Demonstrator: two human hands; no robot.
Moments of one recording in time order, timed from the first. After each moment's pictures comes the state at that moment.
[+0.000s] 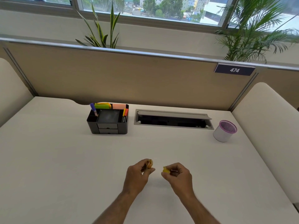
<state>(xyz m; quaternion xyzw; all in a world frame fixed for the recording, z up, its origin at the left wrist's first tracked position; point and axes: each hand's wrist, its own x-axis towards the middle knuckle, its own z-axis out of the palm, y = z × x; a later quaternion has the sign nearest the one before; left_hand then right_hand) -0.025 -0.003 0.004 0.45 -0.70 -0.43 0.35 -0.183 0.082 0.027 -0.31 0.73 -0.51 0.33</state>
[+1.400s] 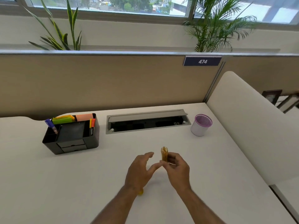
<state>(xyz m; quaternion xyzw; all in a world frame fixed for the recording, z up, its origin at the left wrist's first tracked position) -0.134 -0.033 0.016 0.39 -0.82 -0.35 0.22 -0.260 0.063 0.030 -0.29 0.73 -0.57 0.21</state>
